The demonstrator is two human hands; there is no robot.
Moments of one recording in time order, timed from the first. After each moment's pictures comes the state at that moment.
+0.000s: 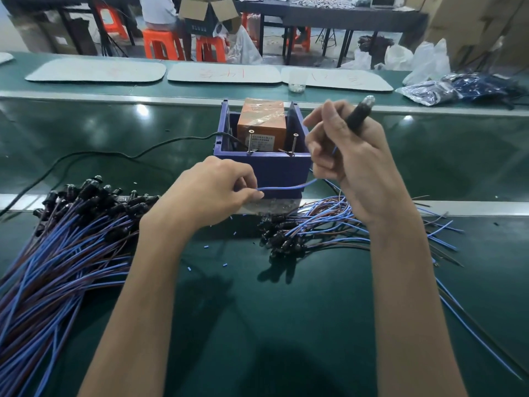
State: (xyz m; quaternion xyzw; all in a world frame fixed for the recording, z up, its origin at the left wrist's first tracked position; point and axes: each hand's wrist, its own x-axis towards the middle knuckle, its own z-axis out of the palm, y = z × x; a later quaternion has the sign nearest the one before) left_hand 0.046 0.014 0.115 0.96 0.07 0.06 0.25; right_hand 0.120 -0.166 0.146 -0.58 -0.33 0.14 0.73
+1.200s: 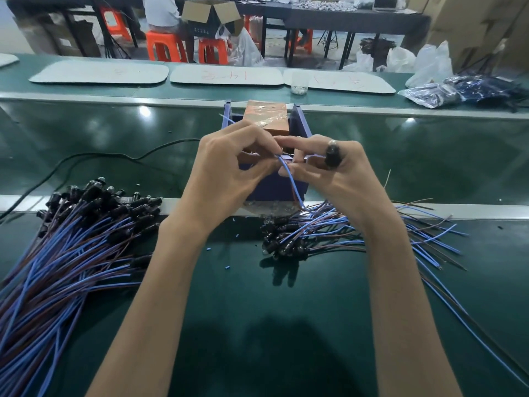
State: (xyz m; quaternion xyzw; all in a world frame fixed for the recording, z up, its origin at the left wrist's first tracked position) left_hand 0.049 -0.006 0.124 0.84 -0.06 0.34 0.42; right_hand 0.125 -0.157 0.126 -0.68 -0.41 0.06 0.61
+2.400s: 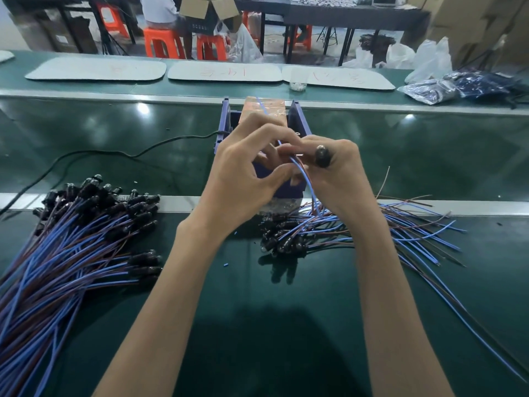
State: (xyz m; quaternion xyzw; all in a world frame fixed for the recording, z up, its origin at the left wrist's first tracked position) left_hand 0.059 -0.024 0.113 0.82 -0.09 0.37 0.42; right_hand 0.141 -0.149 0.107 -0.71 -0.41 -0.03 0.58
